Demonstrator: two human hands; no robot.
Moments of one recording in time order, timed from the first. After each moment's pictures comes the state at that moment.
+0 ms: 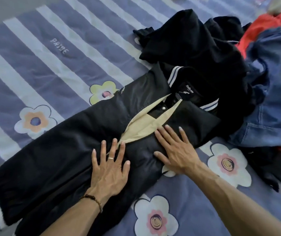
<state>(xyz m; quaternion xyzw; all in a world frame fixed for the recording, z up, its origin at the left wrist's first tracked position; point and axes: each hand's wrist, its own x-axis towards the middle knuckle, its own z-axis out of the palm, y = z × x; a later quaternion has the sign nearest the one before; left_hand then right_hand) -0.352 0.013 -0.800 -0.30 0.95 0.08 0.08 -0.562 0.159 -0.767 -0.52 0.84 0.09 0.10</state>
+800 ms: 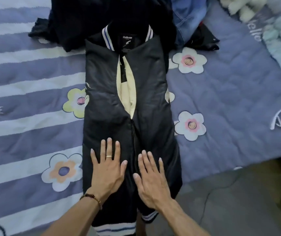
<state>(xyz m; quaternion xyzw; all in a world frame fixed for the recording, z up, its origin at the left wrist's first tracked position) -0.276 -0.187 -0.784 0.17 0.97 0.06 0.15 -0.197 -0.029 -0.766 0.02 0.98 -0.13 0.15</state>
